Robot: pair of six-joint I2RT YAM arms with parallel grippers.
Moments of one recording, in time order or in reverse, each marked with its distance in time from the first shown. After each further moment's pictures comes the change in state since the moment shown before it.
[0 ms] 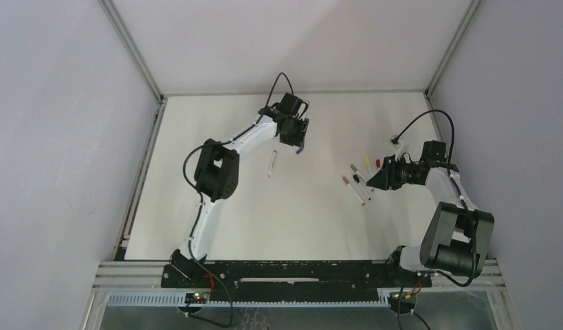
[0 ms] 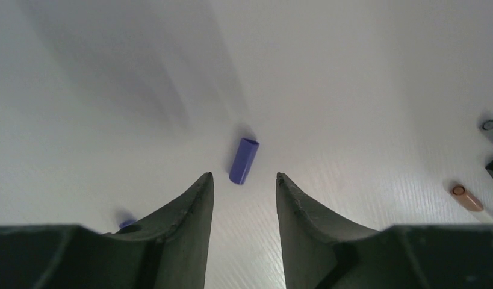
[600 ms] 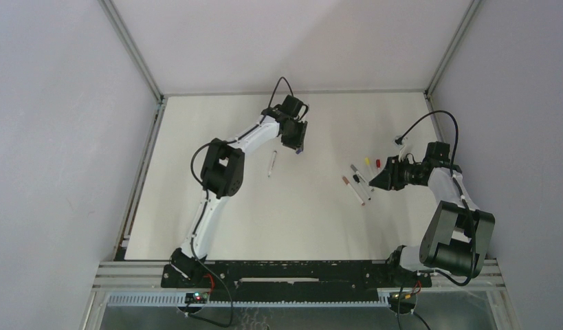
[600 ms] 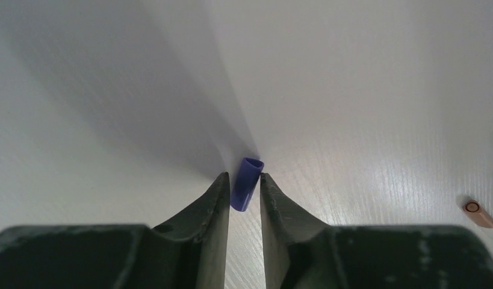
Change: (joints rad) left arm 0.010 0.095 0.080 -0.036 0.037 -0.031; right arm -0.032 0.002 0.002 -0.010 -0.005 -0.004
